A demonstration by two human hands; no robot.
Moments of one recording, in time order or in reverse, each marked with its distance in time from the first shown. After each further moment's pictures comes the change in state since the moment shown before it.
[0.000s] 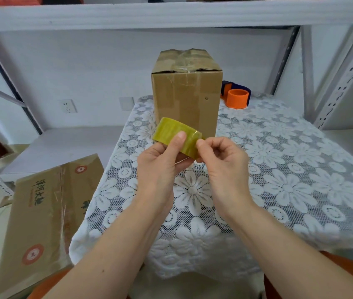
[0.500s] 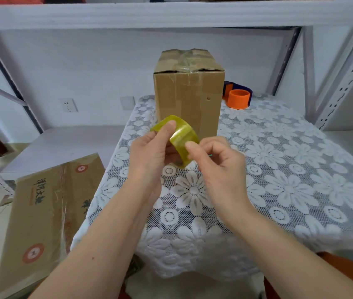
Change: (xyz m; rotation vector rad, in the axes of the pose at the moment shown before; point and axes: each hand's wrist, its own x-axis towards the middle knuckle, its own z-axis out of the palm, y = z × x) left_hand 0.014 0.020 -0.007 0.134 0.026 -0.017; right_hand -0.006 0.002 0.001 -0.135 -0.092 -0.179
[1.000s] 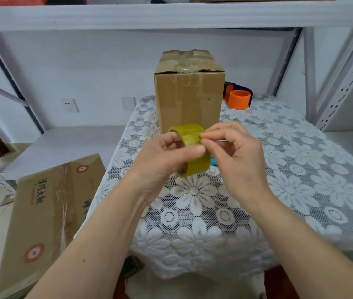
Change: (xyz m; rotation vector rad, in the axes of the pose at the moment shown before) left_hand -0.002 0.000 -0.010 0.106 -0.419 -0.022; right_hand 0.023 -0.005 -0.024 -0.219 -0.096 -0.186
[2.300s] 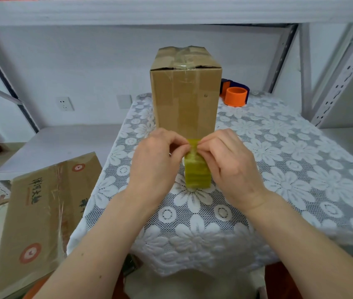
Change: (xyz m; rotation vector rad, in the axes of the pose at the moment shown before) left_hand 0.002 -0.012 0.006 0.923 0.354 0.399; right_hand -0.004 0.028 -0.005 -0.636 -0.081 -0.625
